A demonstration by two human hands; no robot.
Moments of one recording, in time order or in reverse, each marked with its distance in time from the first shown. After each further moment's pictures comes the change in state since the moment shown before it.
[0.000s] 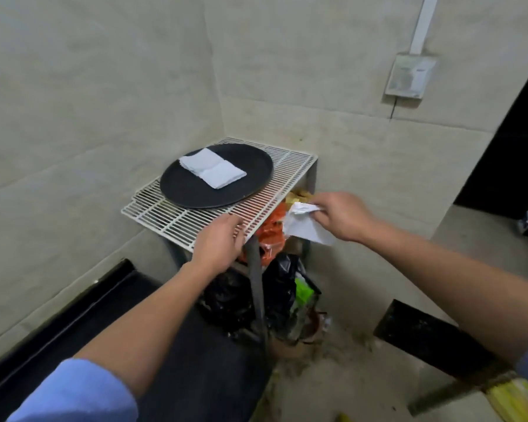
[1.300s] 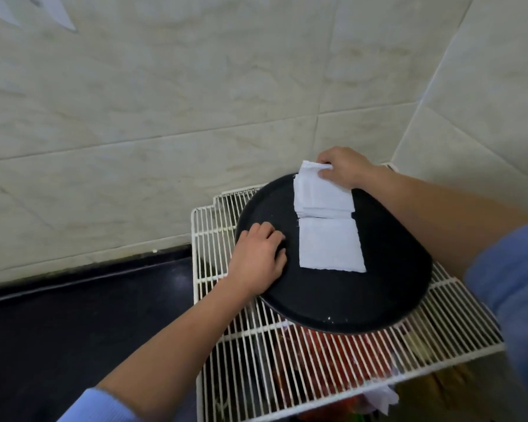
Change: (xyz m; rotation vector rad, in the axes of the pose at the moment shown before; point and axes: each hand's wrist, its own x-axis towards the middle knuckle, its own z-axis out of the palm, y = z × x) left_hand 0.166 -0.142 0.066 0.147 0.071 -0.598; right_hand 0.517 -0.070 0.173 0.136 -0.445 -0.572
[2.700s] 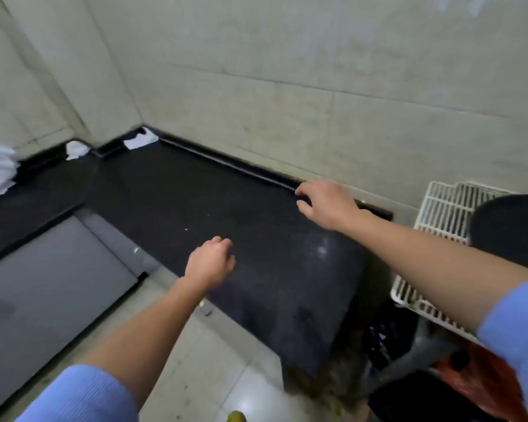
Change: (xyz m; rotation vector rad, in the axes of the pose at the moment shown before) left_hand -0.468 -0.085 -0.142 0.241 -0.001 -1.111; right_hand -0.213 -0.434 0.132 -0.014 0.032 -0.947
